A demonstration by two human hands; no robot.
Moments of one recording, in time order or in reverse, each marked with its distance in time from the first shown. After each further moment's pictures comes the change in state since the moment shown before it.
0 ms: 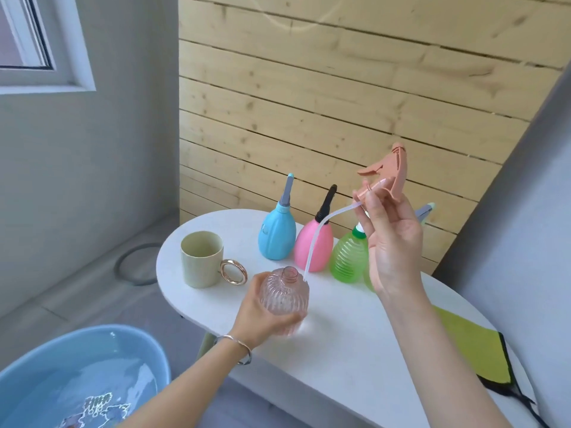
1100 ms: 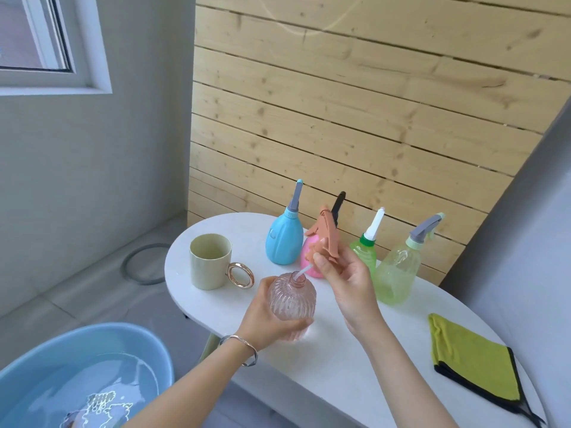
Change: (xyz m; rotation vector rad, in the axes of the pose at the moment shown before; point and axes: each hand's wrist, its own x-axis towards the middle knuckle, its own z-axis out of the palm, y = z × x) left_hand 0.003 0.003 -0.003 0.080 -0.068 0.020; right_hand -0.034 0.066 -0.015 -0.271 -0.267 0.204
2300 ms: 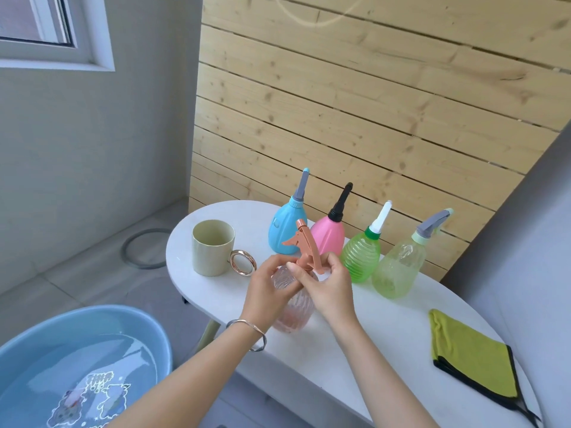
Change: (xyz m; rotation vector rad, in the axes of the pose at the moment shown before) left_hand 0.005 0.029 0.001 -0.080 0.168 0.256; right_hand -0.005 0.044 0.013 -0.484 0.155 0.148
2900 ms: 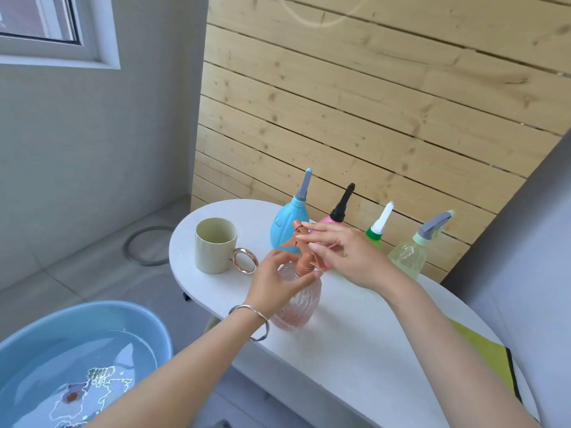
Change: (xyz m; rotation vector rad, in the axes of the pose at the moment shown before) left_hand 0.013 0.005 -0.002 0.141 -0.055 -0.056; right_hand 0.041 -0.060 -0.052 -0.463 -0.552 -0.364
